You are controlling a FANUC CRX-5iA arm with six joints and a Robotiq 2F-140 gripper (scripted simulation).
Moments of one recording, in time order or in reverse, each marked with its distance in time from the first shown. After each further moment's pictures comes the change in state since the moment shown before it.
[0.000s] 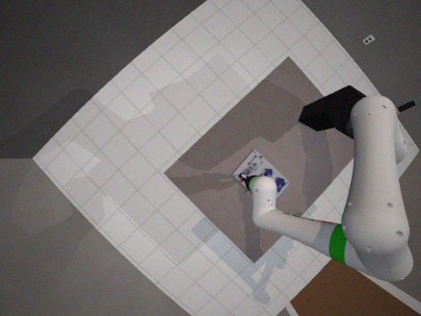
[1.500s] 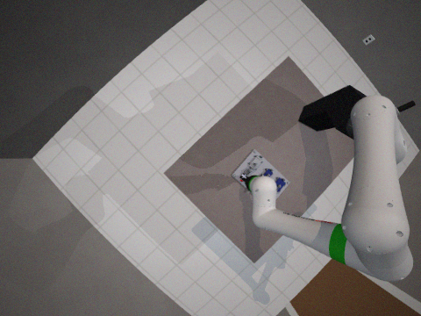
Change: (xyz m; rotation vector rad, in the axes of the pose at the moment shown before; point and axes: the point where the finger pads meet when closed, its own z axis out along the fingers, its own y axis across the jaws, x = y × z) arm 0.000 0.000 0.000 0.000 0.000 0.000
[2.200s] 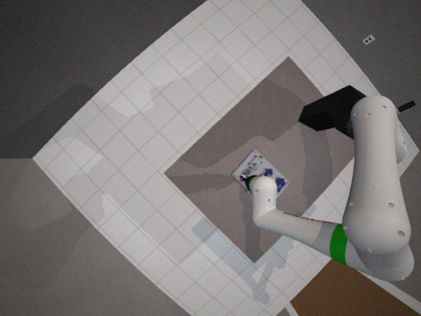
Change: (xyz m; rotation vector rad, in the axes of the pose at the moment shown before) arm -0.001 0.000 -0.002 0.000 0.000 0.000
